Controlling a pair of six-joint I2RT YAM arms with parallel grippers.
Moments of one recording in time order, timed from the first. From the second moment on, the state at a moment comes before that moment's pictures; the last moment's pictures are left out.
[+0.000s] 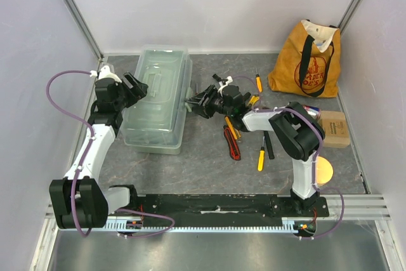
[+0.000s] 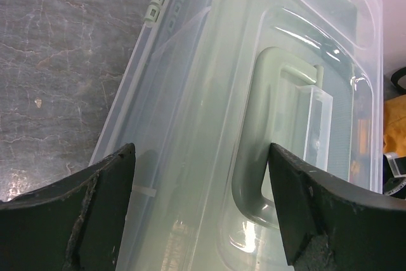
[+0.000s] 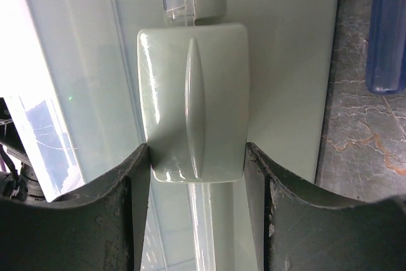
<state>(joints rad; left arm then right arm) 0.02 1.20 0.84 -0.10 0.11 -0.54 0.64 1.99 1.07 0.67 -0.34 1.38</state>
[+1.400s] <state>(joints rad) -0.04 1.23 1.07 -0.51 0.18 -0.56 0.49 1.55 0.98 -0.03 -0.07 0.92</state>
